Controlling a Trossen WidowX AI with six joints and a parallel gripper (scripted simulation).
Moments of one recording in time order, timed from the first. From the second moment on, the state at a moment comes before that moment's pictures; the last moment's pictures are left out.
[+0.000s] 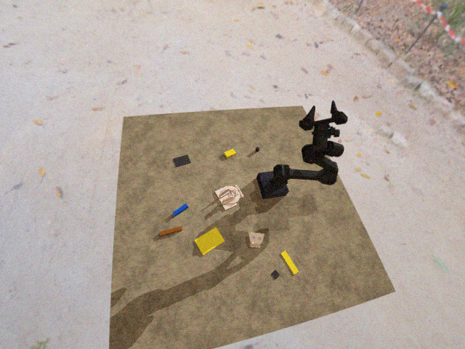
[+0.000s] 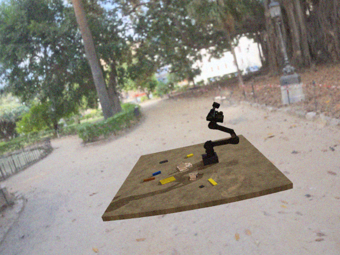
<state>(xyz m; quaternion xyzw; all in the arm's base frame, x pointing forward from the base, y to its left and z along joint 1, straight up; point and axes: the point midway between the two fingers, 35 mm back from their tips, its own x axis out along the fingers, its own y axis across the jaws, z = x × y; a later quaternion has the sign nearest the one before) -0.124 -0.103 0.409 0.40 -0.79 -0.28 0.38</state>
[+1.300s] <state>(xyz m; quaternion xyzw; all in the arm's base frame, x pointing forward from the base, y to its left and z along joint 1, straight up) 0.038 -0.126 0.467 0.30 -0.56 -0.35 0.68</state>
